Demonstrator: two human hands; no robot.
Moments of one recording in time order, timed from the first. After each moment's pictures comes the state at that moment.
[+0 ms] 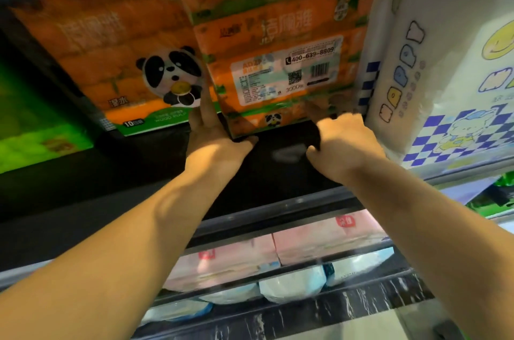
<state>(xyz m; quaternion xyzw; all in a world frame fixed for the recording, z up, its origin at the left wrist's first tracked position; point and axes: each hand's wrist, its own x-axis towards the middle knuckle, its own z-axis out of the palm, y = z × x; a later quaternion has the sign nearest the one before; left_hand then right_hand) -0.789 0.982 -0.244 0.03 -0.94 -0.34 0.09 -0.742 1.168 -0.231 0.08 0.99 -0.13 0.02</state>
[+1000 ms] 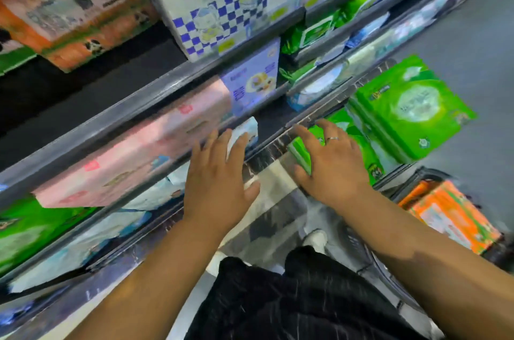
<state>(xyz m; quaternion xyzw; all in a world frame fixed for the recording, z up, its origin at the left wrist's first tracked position) -0.462 1.134 -0.226 -0.37 -0.93 -0.07 -0.02 -0.372 1.319 -0.226 0.23 0.97 -0.09 0.08</state>
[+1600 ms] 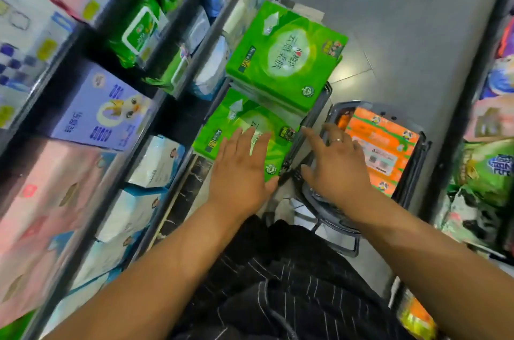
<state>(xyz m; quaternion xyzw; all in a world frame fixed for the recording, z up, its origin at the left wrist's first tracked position) -0.319 1.395 -0.283 -0.59 -0.79 -0.05 -0.14 -0.158 1.502 -0.300 0.45 0.87 -0.17 0.08</state>
